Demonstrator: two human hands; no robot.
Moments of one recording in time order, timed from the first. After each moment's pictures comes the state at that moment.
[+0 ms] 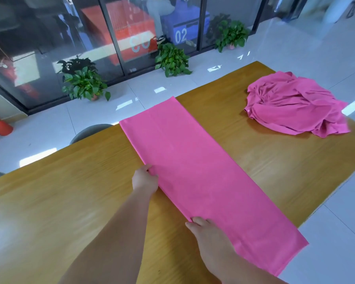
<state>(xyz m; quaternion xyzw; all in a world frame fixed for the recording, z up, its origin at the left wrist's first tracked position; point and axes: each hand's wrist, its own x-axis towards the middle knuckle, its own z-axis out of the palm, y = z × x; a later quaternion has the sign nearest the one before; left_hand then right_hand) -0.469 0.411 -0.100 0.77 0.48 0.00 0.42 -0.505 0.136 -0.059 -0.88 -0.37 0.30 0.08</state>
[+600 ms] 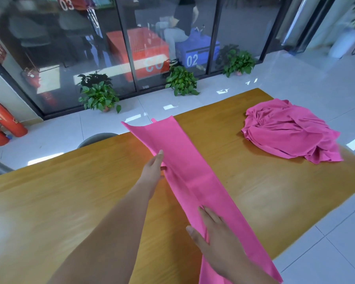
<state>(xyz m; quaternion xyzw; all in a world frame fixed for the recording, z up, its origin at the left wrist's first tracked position) -0.441 0.371 -0.014 0.61 0.39 0.07 0.68 -0.469 0.087 -0.003 -0.90 -0.30 0.28 0.18</state>
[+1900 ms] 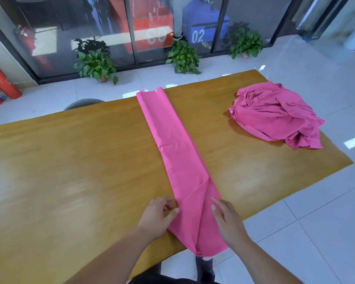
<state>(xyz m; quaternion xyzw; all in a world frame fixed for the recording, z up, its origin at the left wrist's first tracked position) -0.558 0.168 -0.122 0.85 0.27 -0.05 0.45 -0.410 -0.067 -0.092 -0.88 -0.18 0.29 0.32</state>
